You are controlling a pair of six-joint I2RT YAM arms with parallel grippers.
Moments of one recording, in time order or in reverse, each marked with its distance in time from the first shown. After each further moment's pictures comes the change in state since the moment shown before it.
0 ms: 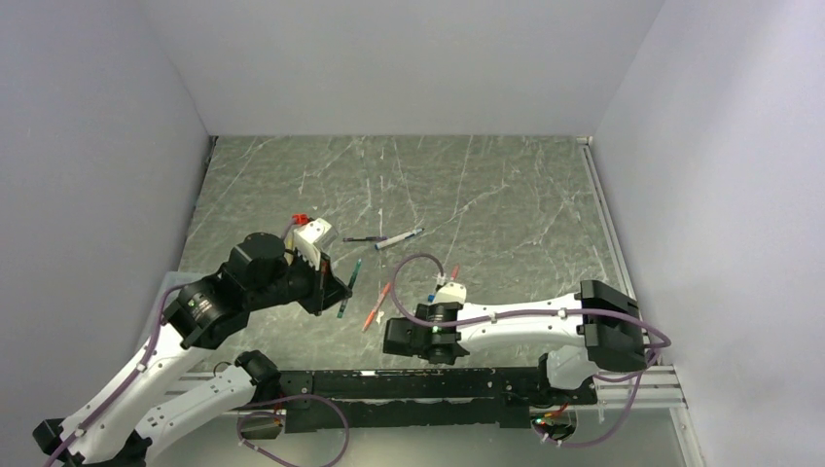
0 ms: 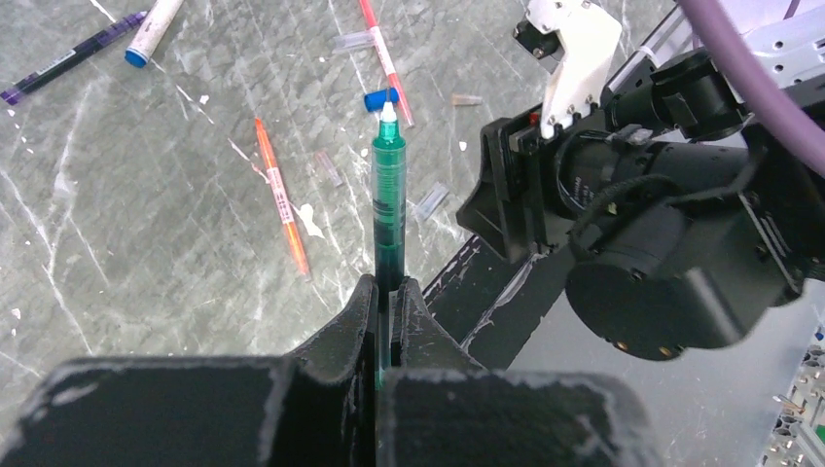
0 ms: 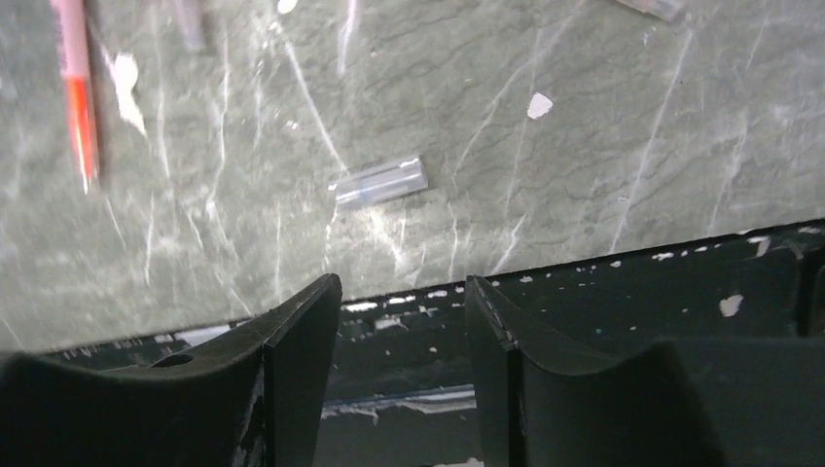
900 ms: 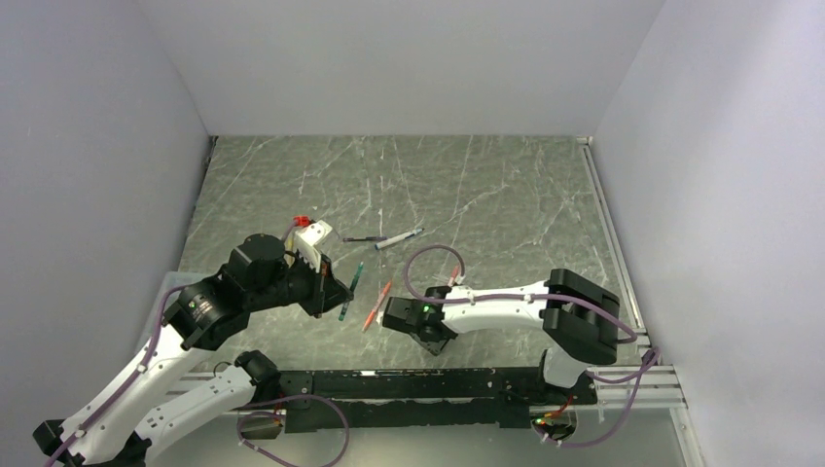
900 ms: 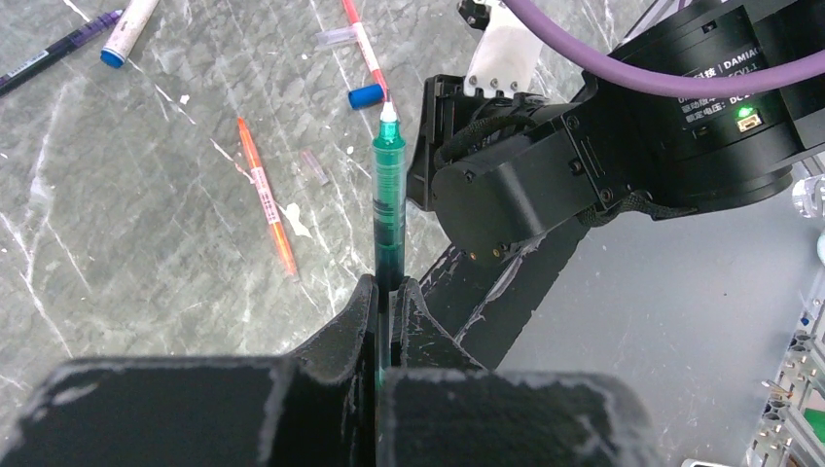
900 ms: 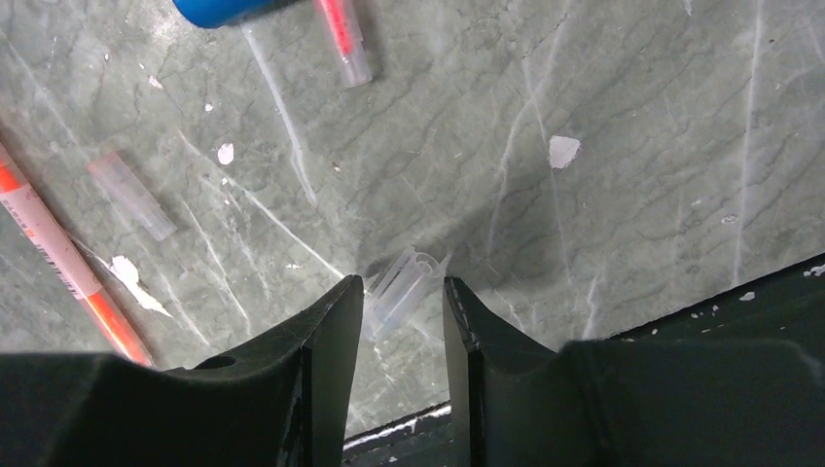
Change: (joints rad) left arm 0.000 -0.010 -0.015 0.013 0.040 0.000; right arm -0.172 0.127 -0.069 0.159 -0.115 0.308
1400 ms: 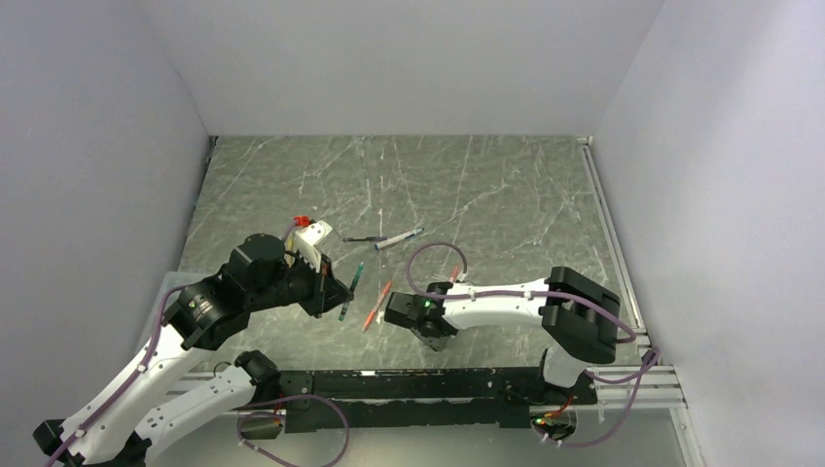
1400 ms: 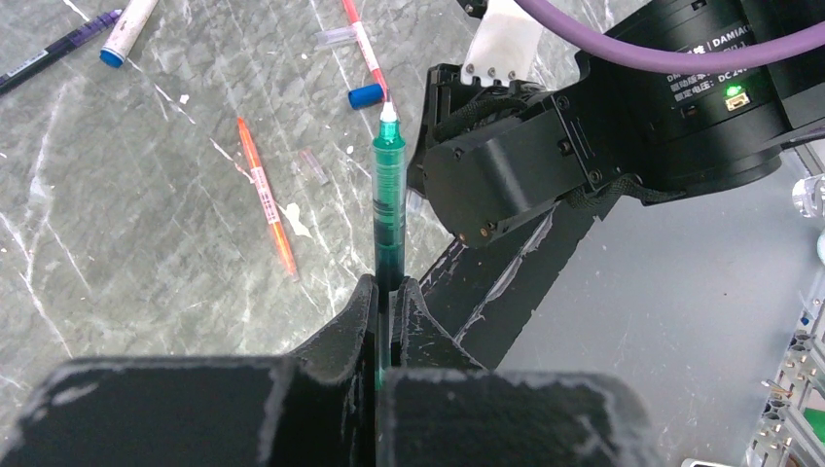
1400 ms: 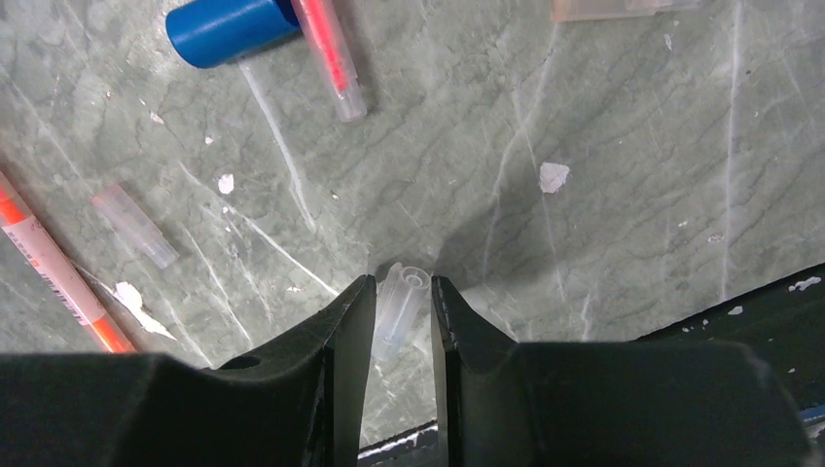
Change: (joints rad) left arm 0.000 0.003 0.000 0.000 0.000 0.000; right arm -0.033 0.000 -0.007 -0.004 -0.005 -0.010
